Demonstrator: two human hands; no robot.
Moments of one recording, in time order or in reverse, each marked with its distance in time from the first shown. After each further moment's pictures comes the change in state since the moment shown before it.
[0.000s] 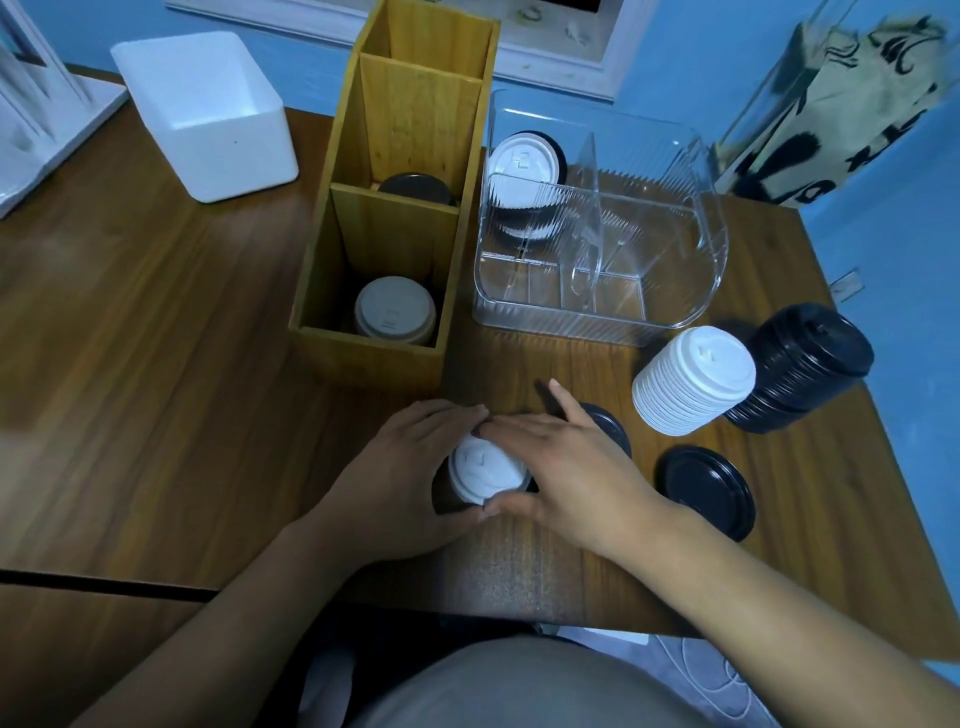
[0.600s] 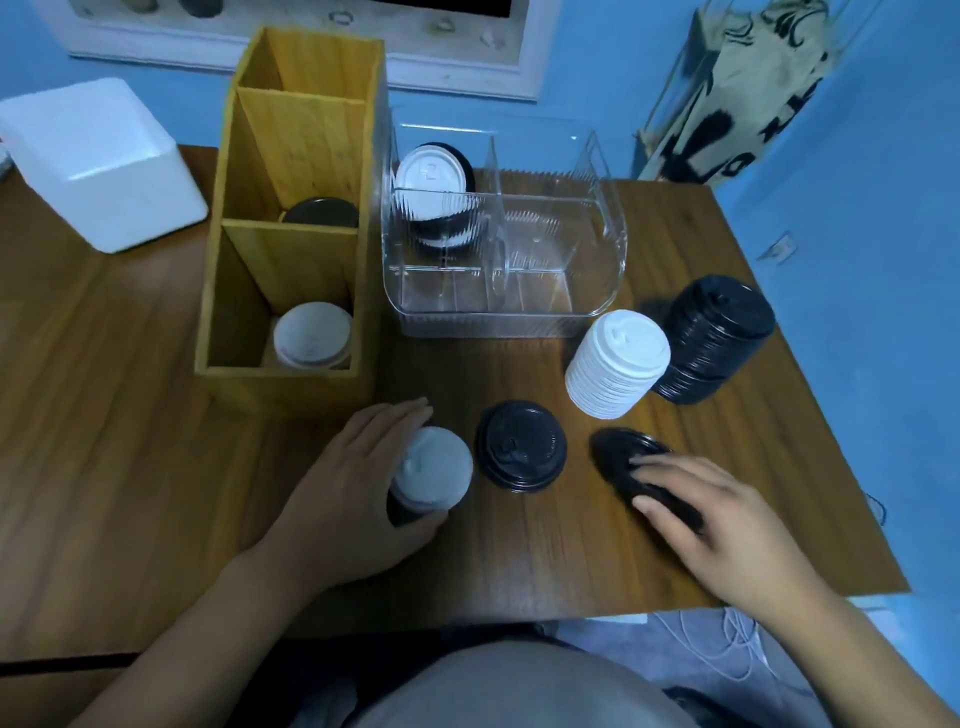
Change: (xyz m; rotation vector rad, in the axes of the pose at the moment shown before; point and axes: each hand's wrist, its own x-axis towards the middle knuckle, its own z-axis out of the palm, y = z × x) left_hand 0.014 0.017 -0.002 0.126 -0.038 0.028; right_hand -0.167 0.068 -0.009 0.172 0.349 0.375
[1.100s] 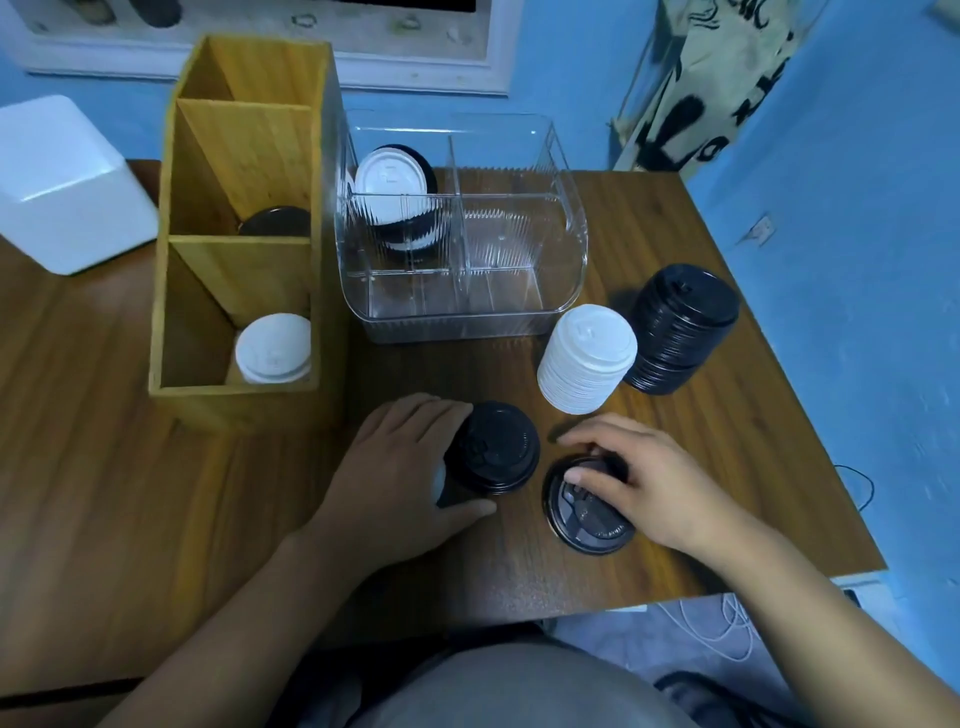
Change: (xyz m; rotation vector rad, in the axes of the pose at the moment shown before) left_hand 0.046 0.040 0.020 0.152 -0.065 0.032; right_hand 0.046 0.001 0.008 0.177 -0.153 0.044
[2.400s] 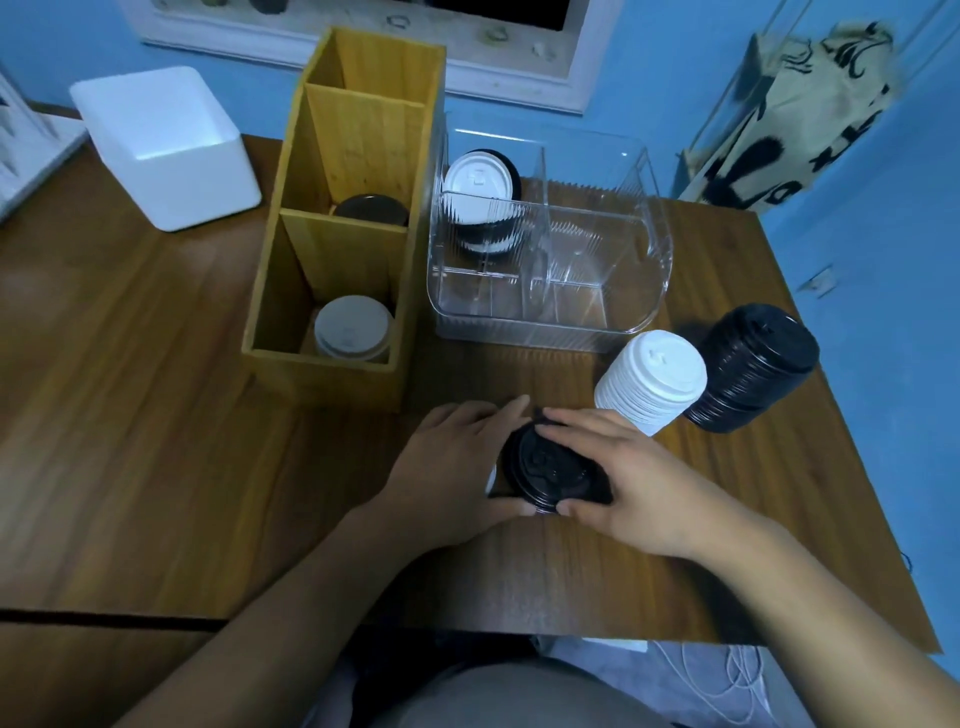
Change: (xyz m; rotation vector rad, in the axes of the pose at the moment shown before) left_hand 0.004 0.002 0.004 -0.067 -0.002 -0.063; right_hand 0.048 -0.040 0.015 -0.201 -0.218 -0.208
